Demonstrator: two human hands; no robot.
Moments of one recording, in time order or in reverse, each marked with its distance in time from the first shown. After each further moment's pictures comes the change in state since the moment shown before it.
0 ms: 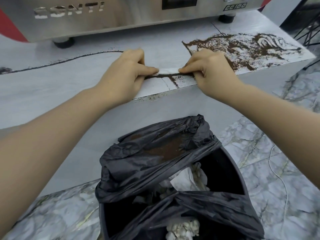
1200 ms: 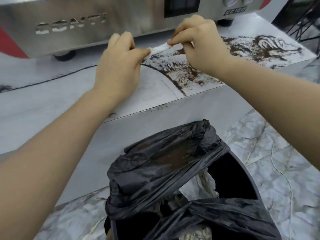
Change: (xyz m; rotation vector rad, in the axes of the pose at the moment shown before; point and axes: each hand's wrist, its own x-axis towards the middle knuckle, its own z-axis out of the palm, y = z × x) left_hand 0.021 -0.022 -0.012 0.228 0.256 -0.085; right_hand 0.077 -0.002 0.000 -0.078 0.122 0.033
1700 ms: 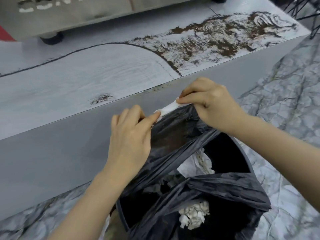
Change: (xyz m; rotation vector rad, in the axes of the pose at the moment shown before) left_hand -0.152 0.086 -0.032 -0.284 -0.216 -0.166; right_hand -0.147 -0.068 -0.012 0.200 -0.206 0.032
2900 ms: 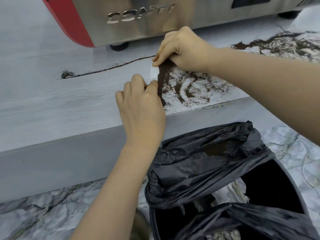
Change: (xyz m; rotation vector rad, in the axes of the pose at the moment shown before) left_hand 0.056 -0.065 -0.043 0.383 0.298 -0.404; right_hand 0.238 -0.022 0.055 0.114 -0.143 -0.399
